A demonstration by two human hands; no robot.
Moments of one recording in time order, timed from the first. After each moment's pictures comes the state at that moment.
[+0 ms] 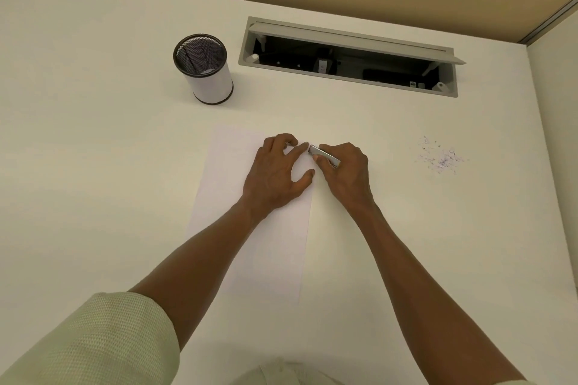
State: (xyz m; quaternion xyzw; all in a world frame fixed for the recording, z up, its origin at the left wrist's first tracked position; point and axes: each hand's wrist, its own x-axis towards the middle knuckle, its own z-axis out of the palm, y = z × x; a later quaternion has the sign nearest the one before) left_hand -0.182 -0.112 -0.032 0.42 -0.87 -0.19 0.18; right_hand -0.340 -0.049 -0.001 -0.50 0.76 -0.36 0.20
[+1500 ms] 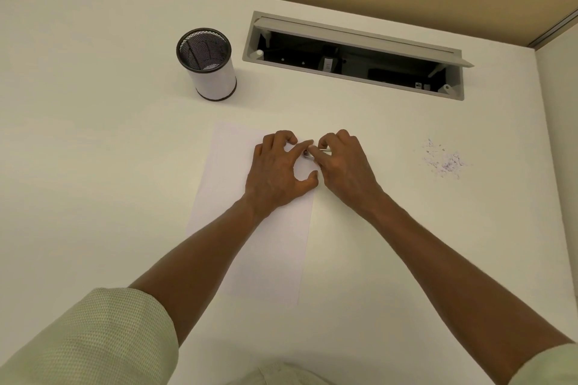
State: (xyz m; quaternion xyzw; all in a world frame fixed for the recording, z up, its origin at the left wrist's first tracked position) left_hand -0.185 -0.111 -0.027 0.46 -0.85 -0.19 0.16; right_hand -0.351 -0.064 0.002 -0.76 0.63 -0.14 -0.05
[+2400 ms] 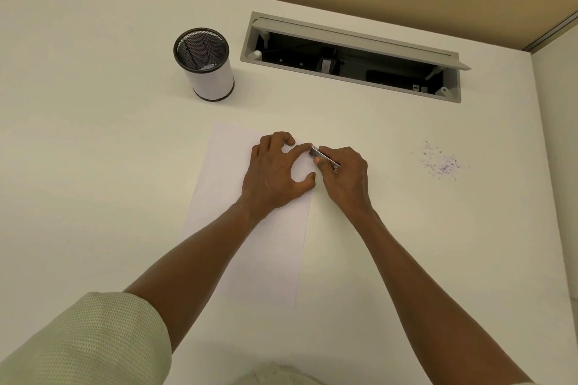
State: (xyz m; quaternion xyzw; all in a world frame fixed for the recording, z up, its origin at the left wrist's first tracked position) left_hand -0.186 -0.112 -0.027 0.46 -0.85 -0.19 0.17; right_hand -0.337 -0.051 -0.002 -0.49 0.77 -0.36 0.21
